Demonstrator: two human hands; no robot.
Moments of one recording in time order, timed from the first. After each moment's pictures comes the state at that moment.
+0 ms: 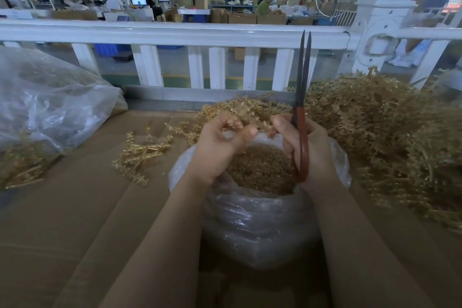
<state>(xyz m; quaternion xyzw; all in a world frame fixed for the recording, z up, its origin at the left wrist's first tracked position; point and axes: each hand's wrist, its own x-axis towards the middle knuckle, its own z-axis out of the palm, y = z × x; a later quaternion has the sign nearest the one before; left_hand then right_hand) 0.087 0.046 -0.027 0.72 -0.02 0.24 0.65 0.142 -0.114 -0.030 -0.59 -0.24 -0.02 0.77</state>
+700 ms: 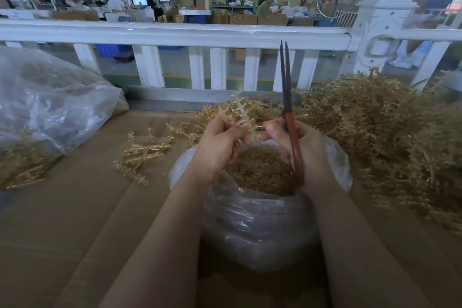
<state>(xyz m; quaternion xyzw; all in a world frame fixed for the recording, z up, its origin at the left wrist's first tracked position) 0.095 0.047 -0.026 0.69 0.06 0.18 0.70 0.134 -0.110 -0.026 -0.62 -0.24 0.02 0.75</state>
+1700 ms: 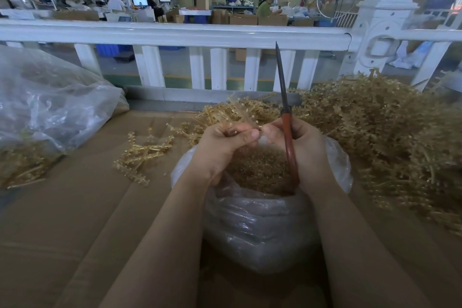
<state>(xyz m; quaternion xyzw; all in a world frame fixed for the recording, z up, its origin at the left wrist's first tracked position) 0.092 0.047 -0.028 0.64 0.01 0.14 0.75 0.147 -0.108 -0.036 -0.68 -0.24 -0.03 0.70</state>
